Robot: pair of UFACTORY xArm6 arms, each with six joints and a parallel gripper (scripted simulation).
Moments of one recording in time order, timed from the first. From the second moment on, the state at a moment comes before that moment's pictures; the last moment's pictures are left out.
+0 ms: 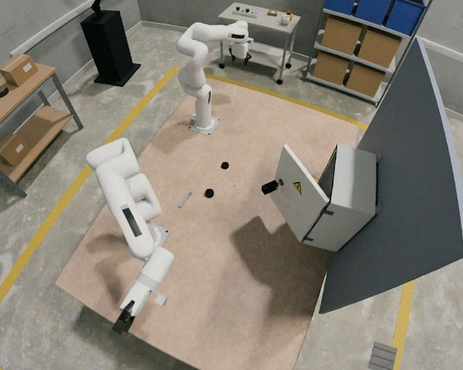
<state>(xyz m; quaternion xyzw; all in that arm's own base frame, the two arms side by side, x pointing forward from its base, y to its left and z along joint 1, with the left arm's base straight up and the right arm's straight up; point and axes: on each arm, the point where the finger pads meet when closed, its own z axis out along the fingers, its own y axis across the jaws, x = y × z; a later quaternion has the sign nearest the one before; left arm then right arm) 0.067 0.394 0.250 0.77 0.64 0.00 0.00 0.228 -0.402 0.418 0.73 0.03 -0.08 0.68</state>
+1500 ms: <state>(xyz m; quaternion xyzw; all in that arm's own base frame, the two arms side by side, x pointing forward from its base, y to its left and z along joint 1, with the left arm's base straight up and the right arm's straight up) 0.067 0.394 0.250 0.77 0.64 0.00 0.00 0.089 -0.430 0.332 0.83 -0.29 -0.14 0.45</state>
